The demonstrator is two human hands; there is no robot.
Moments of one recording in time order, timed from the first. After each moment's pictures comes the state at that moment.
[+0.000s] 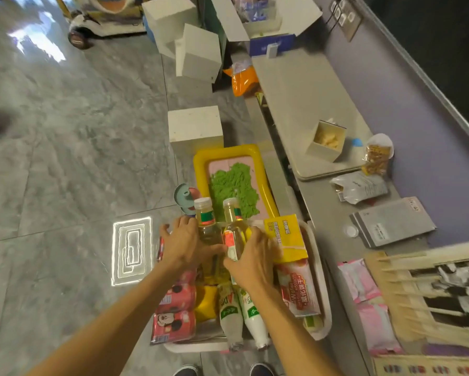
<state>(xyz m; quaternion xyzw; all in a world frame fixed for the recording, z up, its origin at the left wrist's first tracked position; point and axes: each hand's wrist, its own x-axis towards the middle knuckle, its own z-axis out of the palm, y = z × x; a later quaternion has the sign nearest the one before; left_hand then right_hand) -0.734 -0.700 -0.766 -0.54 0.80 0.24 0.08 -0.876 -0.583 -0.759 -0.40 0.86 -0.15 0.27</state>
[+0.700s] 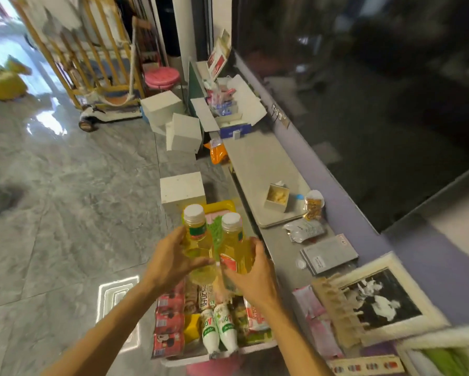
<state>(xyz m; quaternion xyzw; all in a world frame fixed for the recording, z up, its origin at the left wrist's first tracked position) -0.751 -0.660 -0.511 -0.42 0.77 0.44 -0.19 -0.933 -0.518 -0.542 -0.35 0.77 -0.43 0.33</state>
